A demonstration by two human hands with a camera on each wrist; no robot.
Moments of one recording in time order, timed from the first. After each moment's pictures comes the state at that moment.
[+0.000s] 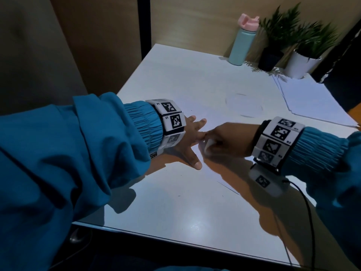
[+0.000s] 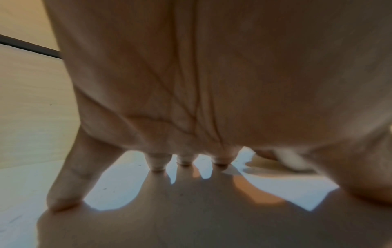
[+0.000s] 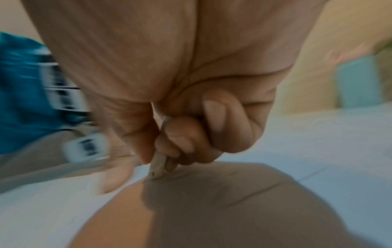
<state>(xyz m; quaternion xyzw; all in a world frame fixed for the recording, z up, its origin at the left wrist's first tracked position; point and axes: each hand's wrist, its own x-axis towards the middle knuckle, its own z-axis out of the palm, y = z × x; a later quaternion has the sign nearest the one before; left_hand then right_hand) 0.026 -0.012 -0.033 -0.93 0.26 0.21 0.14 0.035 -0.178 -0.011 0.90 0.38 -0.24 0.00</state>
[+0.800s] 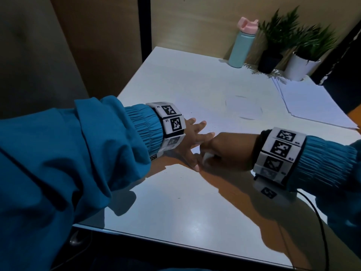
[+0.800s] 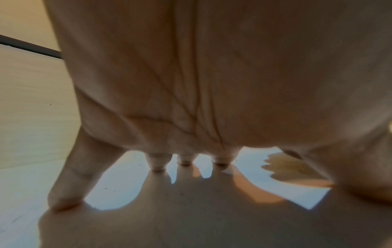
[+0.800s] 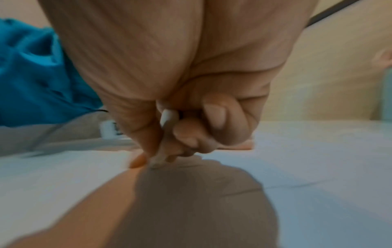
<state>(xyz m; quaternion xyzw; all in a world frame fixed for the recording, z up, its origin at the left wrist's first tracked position) 0.028 -0.012 -0.034 -0.93 0.26 0.21 0.13 0.009 -0.174 -0.010 0.88 0.42 -0.21 0.03</state>
